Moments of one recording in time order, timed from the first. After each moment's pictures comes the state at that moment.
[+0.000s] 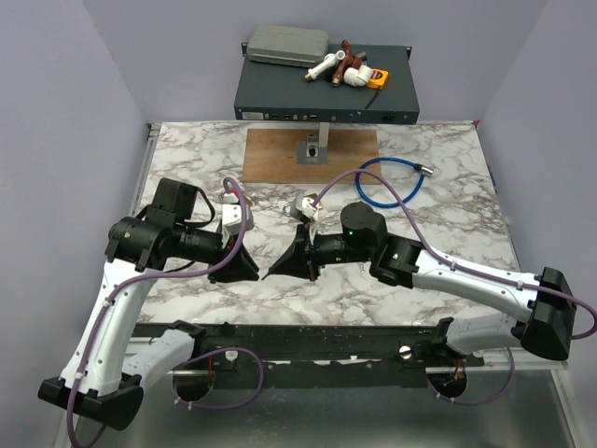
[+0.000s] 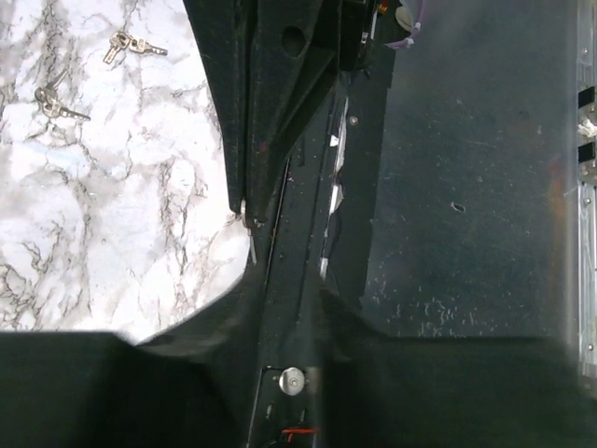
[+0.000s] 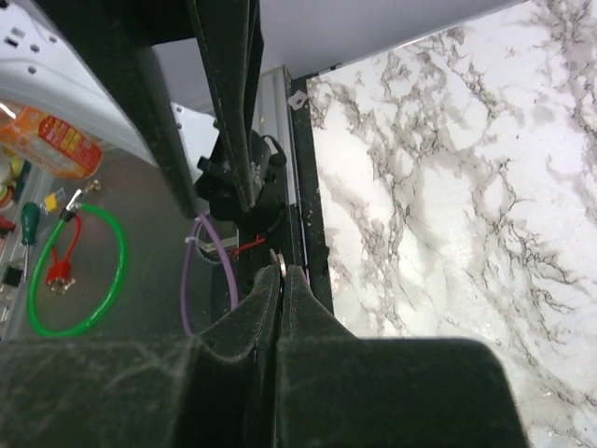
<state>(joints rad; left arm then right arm) -0.32 0.97 1.28 -1.35 1.04 0.59 1.06 1.28 0.98 0.09 -0.50 0.22</state>
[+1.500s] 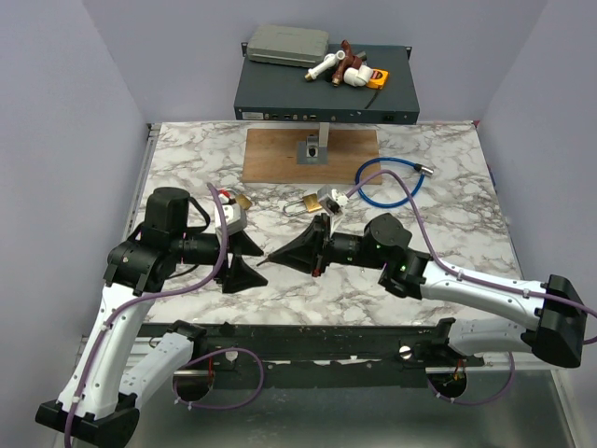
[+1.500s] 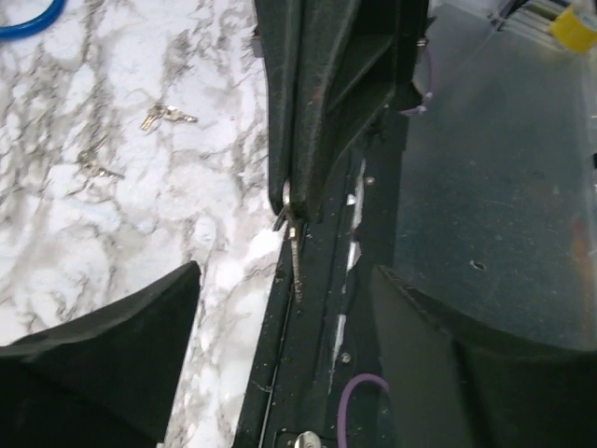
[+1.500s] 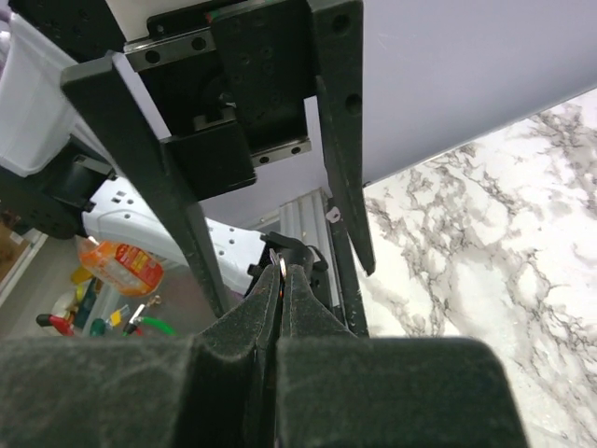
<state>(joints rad) -0.32 0.82 1.11 -0.99 1.10 0.33 1.07 1.20 0.82 0.53 -0.39 0.50</state>
